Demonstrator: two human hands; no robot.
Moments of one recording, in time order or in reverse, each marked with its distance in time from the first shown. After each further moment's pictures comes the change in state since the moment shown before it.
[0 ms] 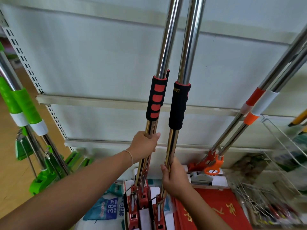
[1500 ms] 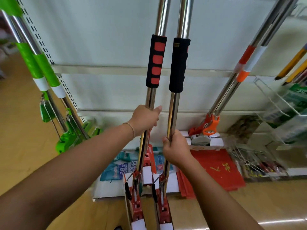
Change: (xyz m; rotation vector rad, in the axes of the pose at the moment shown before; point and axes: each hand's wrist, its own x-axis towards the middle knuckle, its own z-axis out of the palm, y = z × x) left_hand -0.119 0.014 -0.020 0.033 -0.028 -0.081; right_hand -0.104 -0.046 0.005 0.025 0.030 0.183
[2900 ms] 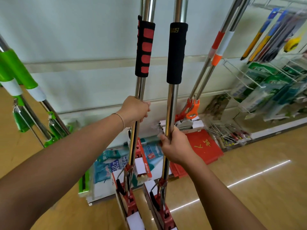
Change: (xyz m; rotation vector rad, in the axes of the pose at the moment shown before) left_hand -0.018 0.005 -0.041 0.037 -0.206 -0.017; right_hand -0.066 -0.038 0.014 0.058 0.063 0.178
